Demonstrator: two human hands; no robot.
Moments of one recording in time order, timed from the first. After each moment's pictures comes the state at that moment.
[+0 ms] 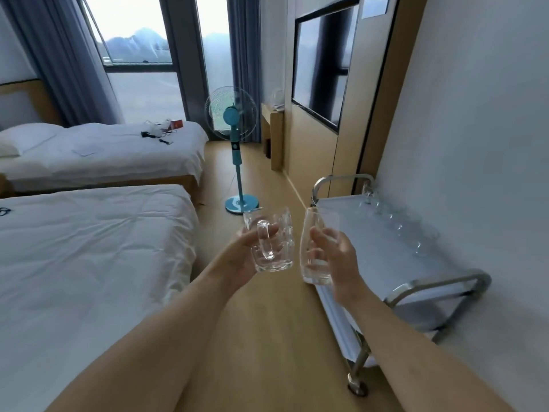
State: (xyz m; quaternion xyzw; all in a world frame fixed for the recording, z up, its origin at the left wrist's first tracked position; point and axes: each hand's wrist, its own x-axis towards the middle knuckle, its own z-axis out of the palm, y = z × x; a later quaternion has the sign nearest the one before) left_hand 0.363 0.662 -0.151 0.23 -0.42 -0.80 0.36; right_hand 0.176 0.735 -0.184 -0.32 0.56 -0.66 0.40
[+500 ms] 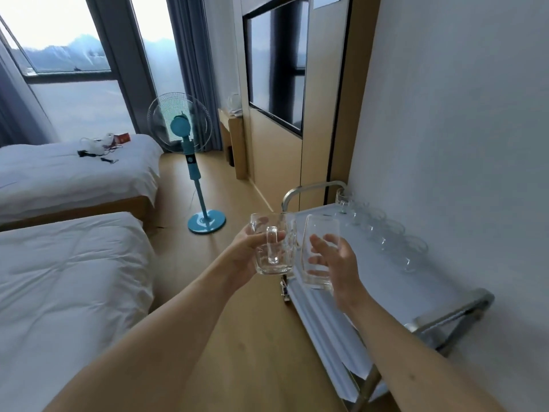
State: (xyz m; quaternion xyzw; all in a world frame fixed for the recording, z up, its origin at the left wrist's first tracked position) left_hand 0.218 0.483 -0.180 0.28 -0.48 -0.78 0.29; right_hand 0.049 0.596 -0.225 -0.26 0.59 -0.68 0.35
